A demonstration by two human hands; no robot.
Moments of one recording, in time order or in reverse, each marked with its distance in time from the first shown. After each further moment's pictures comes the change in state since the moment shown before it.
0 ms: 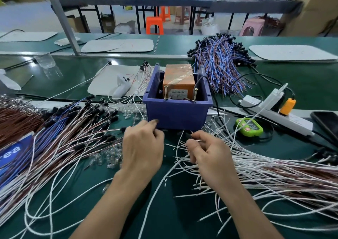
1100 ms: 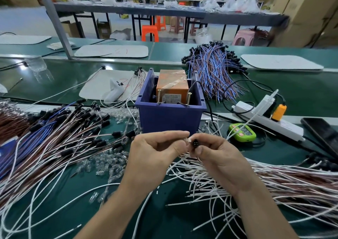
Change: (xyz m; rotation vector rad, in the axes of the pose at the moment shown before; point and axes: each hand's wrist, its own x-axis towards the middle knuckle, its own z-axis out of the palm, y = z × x) left_hand -0.017 0.031 -0.022 -1.190 -0.328 -0.100; right_hand 0.019 0.011 -0.036 0.815 -0.362 0.096
